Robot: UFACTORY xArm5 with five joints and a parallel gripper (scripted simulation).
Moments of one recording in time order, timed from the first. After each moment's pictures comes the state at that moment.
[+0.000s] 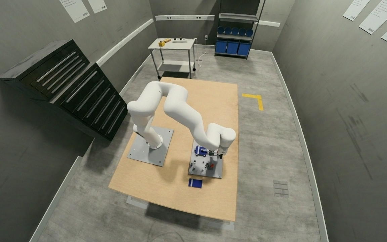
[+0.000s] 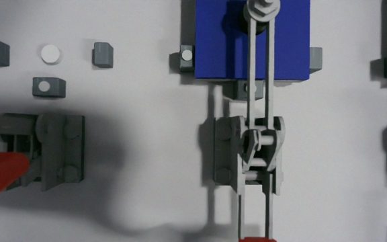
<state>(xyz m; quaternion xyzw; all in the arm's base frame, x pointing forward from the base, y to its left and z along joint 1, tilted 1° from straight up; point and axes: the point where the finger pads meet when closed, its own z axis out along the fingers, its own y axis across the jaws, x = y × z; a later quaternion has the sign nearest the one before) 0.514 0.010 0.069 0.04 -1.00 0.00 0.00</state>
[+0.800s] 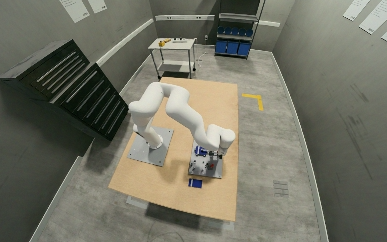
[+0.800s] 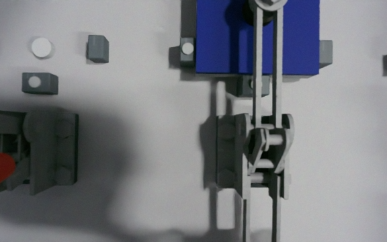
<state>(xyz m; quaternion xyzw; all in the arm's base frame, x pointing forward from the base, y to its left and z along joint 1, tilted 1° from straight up) 0.515 0.010 0.057 0.04 -1.00 0.00 0.00</state>
